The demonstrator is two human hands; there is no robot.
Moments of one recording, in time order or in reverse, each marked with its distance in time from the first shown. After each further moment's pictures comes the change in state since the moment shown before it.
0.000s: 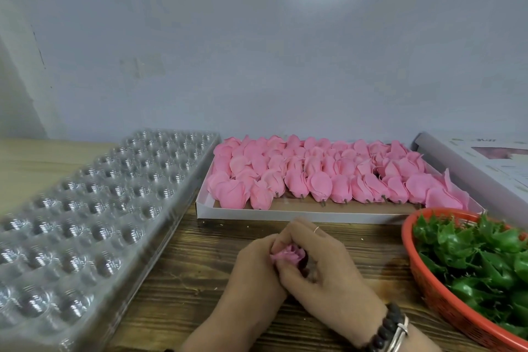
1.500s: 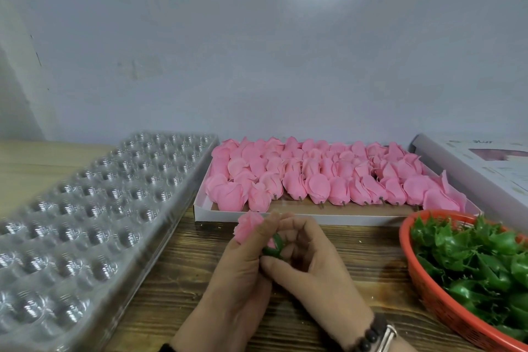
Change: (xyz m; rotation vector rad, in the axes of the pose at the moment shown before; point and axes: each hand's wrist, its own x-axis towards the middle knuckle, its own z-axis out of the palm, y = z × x) left_hand 0.008 0.011 -0.004 -0.976 0.045 -0.270; right_hand 0.002 -0.003 0.014 0.577 0.110 0.404
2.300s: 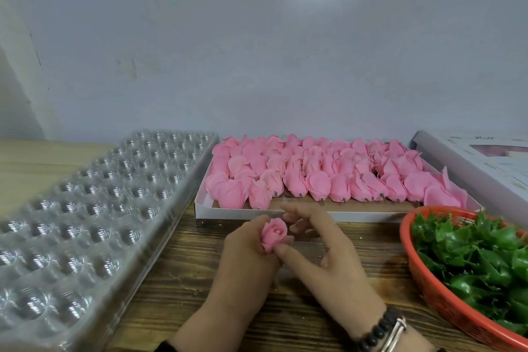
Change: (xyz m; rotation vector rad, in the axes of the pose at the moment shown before) left_hand 0.005 -0.001 -0.016 0.989 0.049 0.474; right_hand 0.001 0.000 -0.015 -0.337 0.076 -0.277
